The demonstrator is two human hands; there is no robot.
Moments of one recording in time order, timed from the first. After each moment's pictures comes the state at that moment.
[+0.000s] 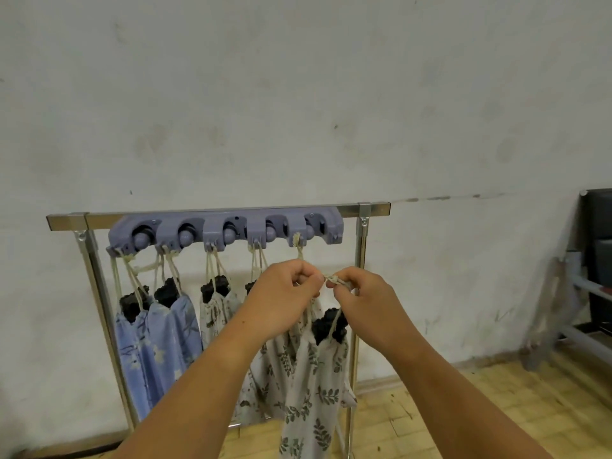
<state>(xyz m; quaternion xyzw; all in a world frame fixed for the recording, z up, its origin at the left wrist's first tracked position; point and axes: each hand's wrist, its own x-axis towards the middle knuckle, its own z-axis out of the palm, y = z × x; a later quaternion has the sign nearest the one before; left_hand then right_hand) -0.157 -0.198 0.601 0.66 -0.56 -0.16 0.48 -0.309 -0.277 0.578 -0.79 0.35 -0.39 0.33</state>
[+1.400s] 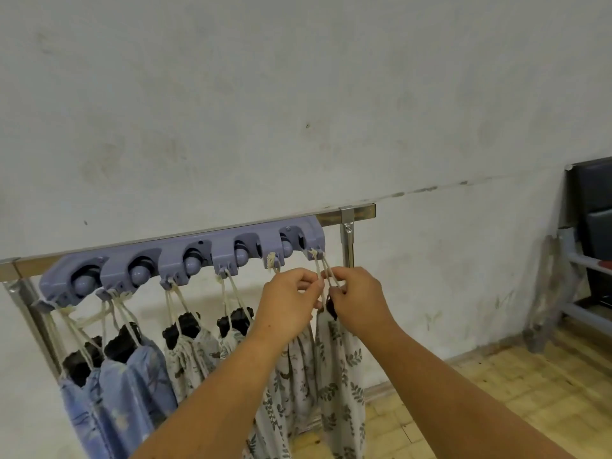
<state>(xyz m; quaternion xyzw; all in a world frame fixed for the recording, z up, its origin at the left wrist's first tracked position) -0.146 -0.305 0.572 0.66 -0.55 -0.15 0.49 -0.272 -0.377 0.550 -0.77 0.39 -0.43 0.27</state>
